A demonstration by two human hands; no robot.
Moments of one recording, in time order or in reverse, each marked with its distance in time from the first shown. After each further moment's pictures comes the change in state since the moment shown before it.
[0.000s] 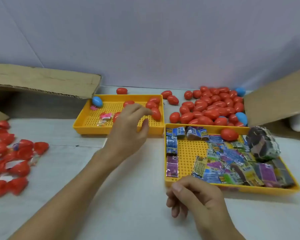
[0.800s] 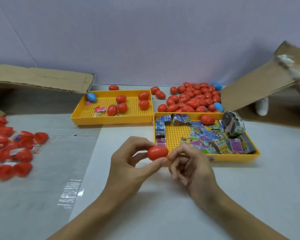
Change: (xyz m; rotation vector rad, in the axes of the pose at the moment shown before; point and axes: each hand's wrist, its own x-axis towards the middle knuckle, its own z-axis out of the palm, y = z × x) left_hand -0.109 0.079 -0.008 -0.934 0.089 -0.252; right_hand -0.005 0.001 -0.011 0.220 0.013 -0.059
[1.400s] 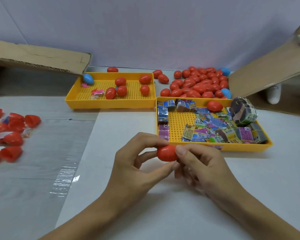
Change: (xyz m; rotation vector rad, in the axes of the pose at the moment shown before) left_hand -0.020 -0.004 0.005 -0.019 -0.107 0.064; right_hand -0.017 -0.002 -0.014 -0.352 -0.110 0.000
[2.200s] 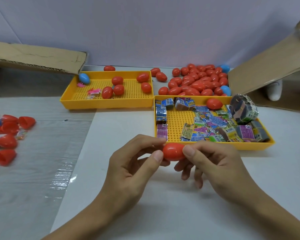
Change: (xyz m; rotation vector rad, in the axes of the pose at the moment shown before) left_hand -0.003 0.013 -0.001 -0.075 -0.003 -0.136; right_hand -0.003 -0.007 -0.014 -0.057 0.067 -0.062
